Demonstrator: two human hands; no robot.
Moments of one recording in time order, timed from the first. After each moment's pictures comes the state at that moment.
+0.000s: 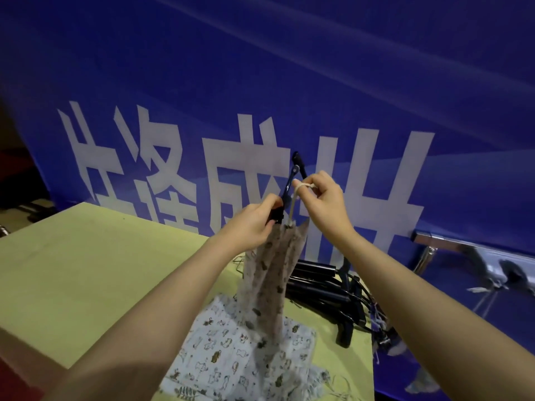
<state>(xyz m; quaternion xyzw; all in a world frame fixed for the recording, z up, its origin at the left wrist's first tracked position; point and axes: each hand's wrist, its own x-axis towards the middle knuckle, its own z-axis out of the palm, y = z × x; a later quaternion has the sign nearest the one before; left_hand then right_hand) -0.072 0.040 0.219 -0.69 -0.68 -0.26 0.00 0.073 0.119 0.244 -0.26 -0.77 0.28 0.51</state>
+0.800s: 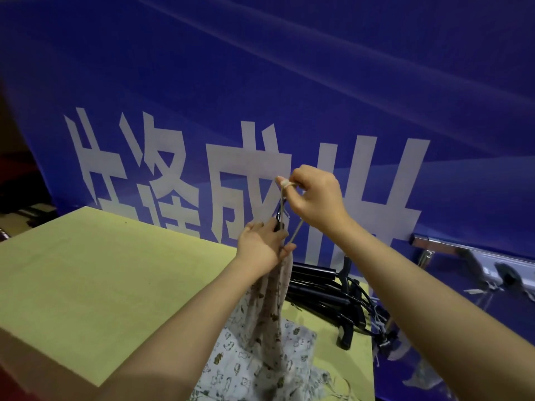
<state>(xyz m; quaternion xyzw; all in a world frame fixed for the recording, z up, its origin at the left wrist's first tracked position) -0.041 0.034 0.200 -0.64 -0.76 -0.04 0.12 0.064 0.097 0.270 -0.18 -0.84 0.02 0.52</state>
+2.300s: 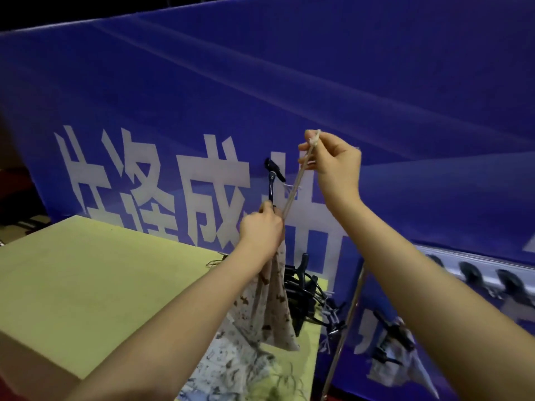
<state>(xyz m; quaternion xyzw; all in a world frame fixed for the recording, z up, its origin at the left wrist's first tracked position) 0.111 0.046 0.255 -0.57 -0.79 0.00 0.22 0.219 0.091 0.343 -0.19 -0.63 0.42 0.62</state>
